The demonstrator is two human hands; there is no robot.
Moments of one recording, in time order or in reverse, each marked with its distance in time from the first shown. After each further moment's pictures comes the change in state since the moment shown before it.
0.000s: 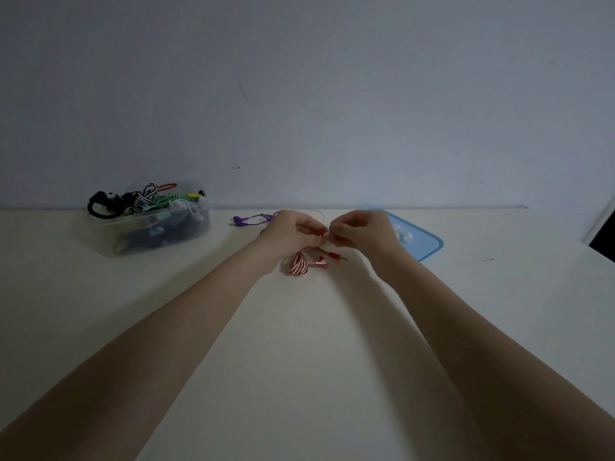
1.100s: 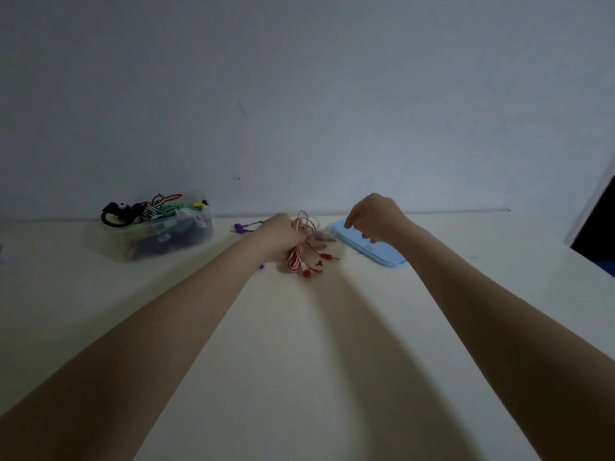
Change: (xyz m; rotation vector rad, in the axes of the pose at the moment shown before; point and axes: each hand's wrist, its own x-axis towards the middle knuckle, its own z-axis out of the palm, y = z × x) left_hand -0.001 0.019 -0.009 0.428 0.018 -0.168; right_hand 0.003 -0.046 -0.025 -0.894 -0.043 -0.019
